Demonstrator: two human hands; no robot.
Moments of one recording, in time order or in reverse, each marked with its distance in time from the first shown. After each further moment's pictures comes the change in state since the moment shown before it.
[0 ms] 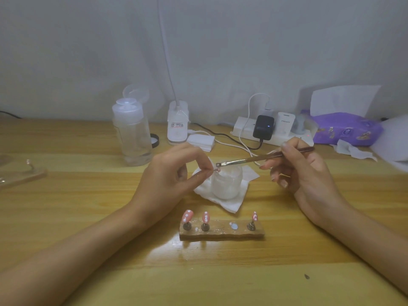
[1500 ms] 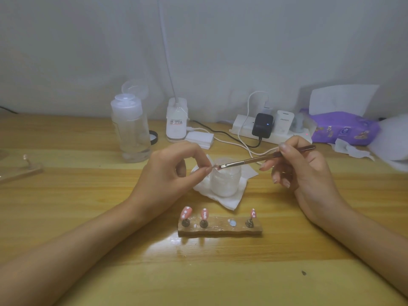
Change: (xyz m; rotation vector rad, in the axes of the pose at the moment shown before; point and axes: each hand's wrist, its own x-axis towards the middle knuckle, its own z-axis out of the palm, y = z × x) left_hand 0.000 0.001 0.000 -0.066 -0.006 -0.054; right_hand -0.003 -0.001 0.002 -0.078 0.025 -0.073
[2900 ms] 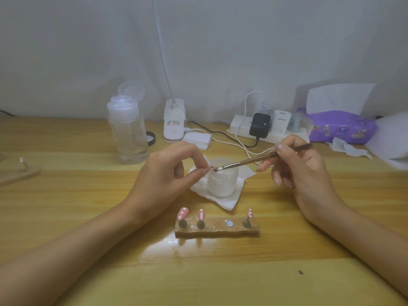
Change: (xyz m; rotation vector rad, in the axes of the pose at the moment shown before) left_hand 0.001 -0.003 0.001 0.038 -0.009 0.036; right_hand -0.001 -0.001 -0.001 -0.085 0.004 -0.038
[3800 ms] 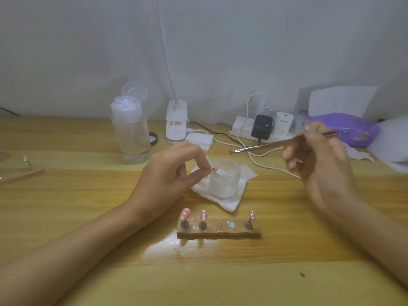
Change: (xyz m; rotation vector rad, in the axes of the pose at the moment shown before) left_hand 0.000 -0.002 -0.001 0.019 -0.001 0.026; right_hand 0.010 -0.017 -0.008 0.185 0.084 -0.050
